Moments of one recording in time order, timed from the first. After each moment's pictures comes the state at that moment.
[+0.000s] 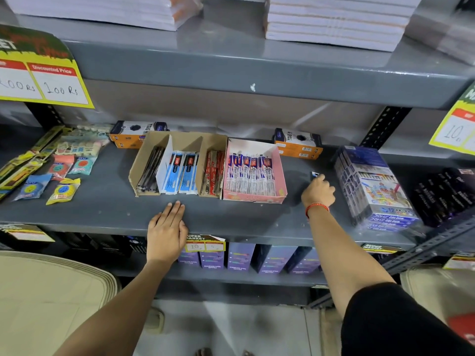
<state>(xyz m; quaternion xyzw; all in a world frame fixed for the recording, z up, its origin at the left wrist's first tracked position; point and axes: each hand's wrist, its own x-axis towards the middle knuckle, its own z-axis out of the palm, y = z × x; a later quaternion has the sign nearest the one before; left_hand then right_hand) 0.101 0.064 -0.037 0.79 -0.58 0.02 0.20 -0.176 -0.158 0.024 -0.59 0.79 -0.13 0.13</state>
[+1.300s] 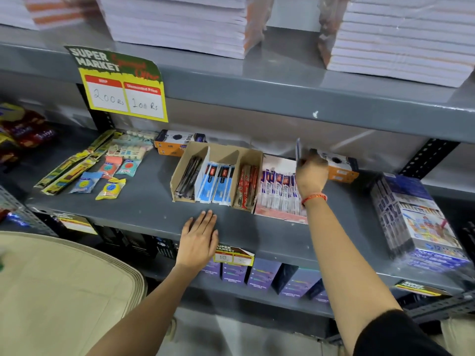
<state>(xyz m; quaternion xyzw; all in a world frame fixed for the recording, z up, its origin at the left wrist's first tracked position) 0.109 0.066 -0.035 0.79 -0.59 0.01 0.17 -0.069 -0.136 0.094 -0.64 0.66 -0.25 0.31</state>
